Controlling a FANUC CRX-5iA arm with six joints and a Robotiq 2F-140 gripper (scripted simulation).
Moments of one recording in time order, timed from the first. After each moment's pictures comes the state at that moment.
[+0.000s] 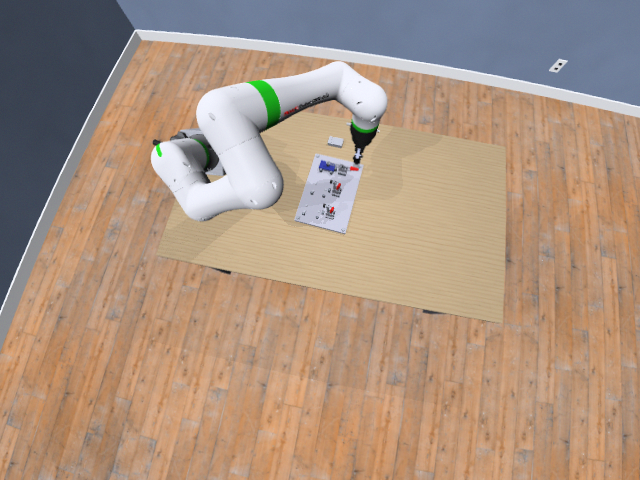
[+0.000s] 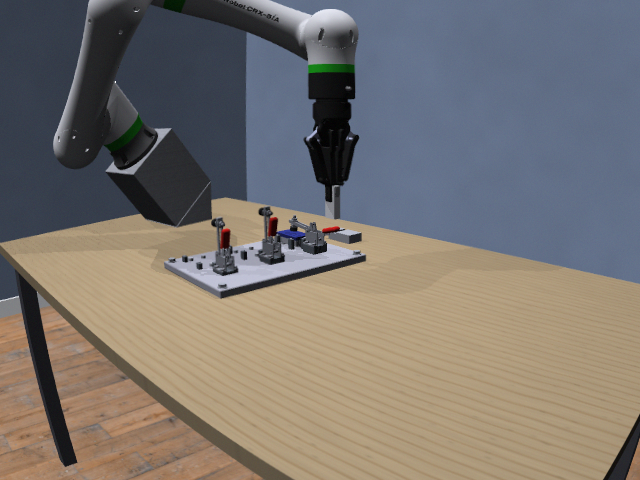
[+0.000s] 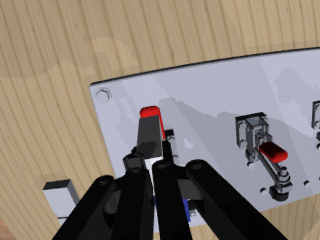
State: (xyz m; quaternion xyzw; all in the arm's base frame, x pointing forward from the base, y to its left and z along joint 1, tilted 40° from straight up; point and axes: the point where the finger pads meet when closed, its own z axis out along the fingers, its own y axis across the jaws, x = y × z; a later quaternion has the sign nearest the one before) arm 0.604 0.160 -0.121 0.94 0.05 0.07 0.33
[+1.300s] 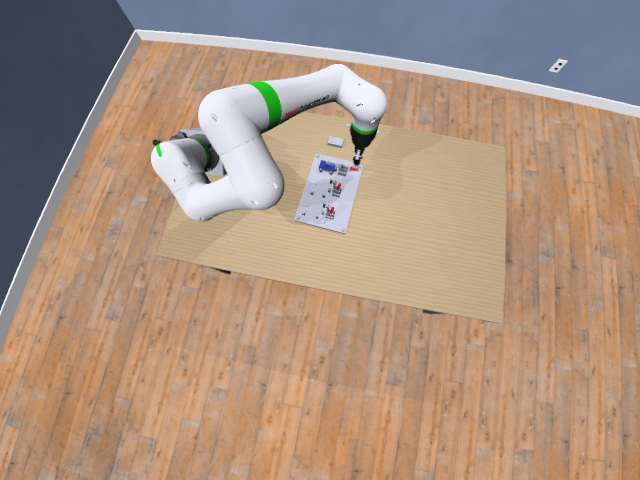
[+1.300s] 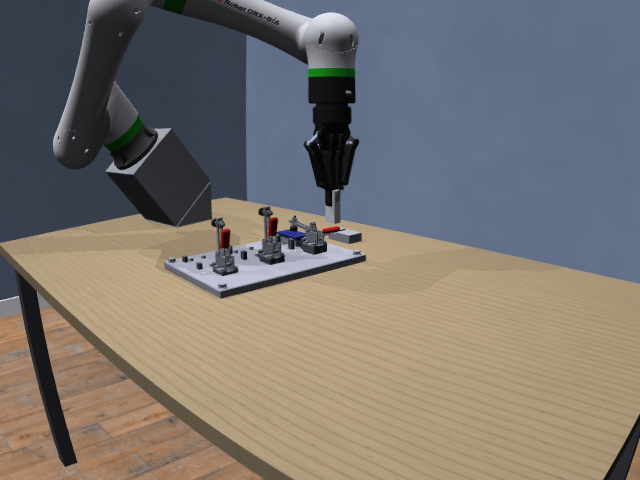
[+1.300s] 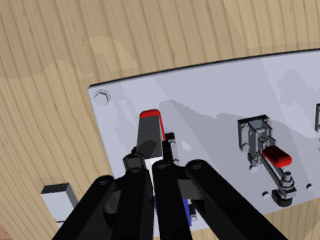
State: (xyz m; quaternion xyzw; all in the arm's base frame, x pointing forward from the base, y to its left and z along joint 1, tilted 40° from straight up) arm 0.606 0.154 -0.128 0.94 0.05 0.07 0.33
